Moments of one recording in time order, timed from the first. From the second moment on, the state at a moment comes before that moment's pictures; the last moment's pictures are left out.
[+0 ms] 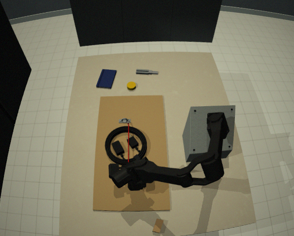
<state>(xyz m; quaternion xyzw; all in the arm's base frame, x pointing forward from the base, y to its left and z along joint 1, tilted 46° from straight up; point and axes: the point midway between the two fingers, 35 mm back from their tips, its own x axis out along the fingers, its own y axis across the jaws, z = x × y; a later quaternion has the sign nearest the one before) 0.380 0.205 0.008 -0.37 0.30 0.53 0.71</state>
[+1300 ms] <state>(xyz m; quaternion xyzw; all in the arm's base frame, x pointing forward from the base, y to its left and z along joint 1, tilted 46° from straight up) 0.378 0.198 0.003 -0.36 0.29 0.53 0.71</state>
